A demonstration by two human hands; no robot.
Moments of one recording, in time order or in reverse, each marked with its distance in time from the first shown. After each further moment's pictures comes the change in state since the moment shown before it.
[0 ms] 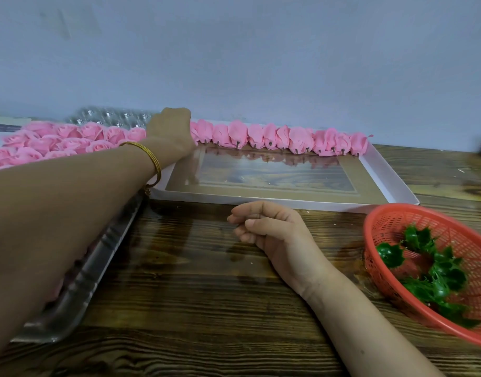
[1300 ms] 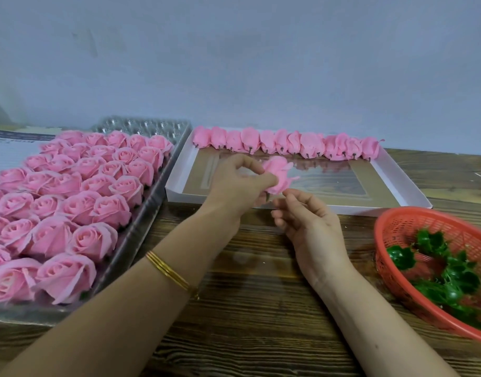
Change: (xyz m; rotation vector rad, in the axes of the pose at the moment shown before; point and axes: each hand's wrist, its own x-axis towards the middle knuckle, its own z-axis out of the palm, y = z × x) left_hand -0.130 0.092 -0.020 -1.410 -0.146 -0.361; right_hand 0.003 -0.005 0.001 0.183 0.418 -0.153
